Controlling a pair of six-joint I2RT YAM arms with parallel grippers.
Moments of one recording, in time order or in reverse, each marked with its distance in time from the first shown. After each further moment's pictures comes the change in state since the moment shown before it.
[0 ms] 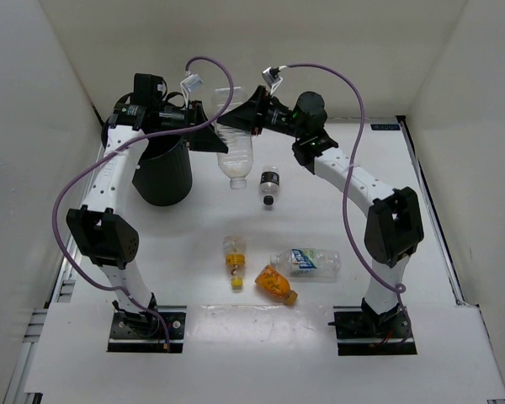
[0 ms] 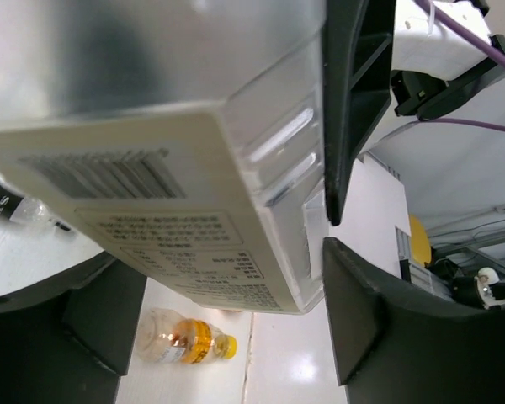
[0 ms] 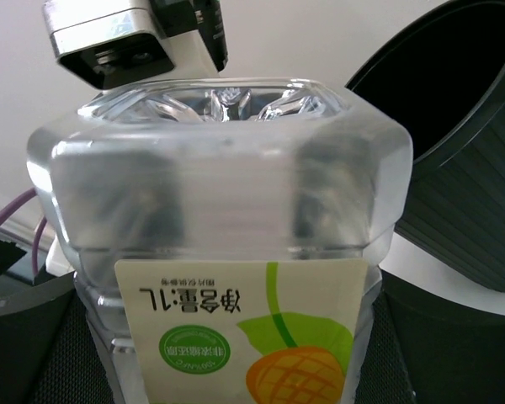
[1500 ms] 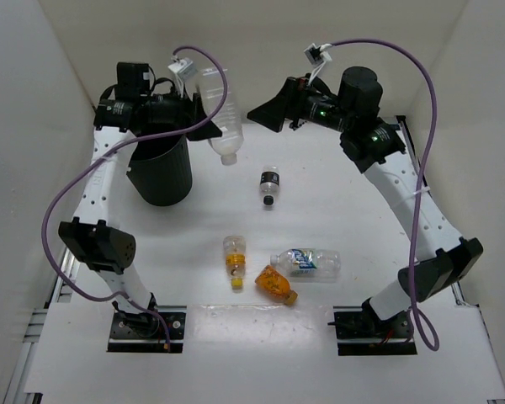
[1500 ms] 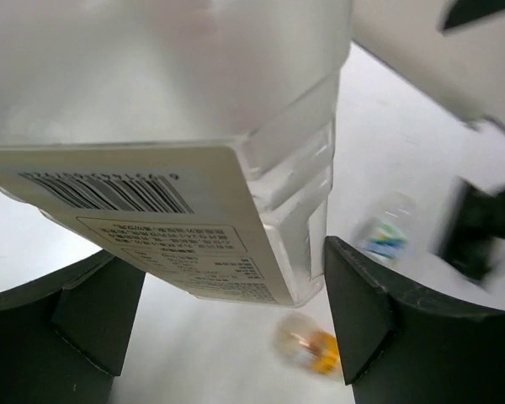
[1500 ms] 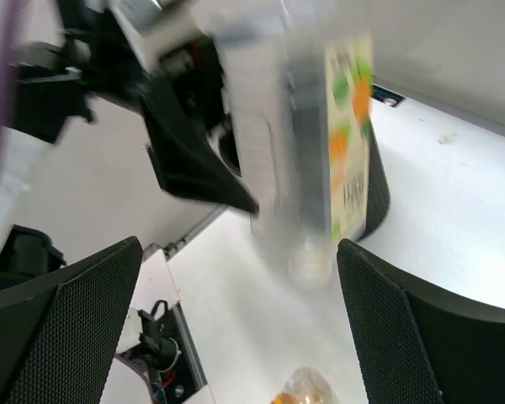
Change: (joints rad) left arm 0.026 -0.051 0.099 0.034 -0.383 0.059; right arm -0.056 -0.335 0.160 -0.792 0.192 -0.610
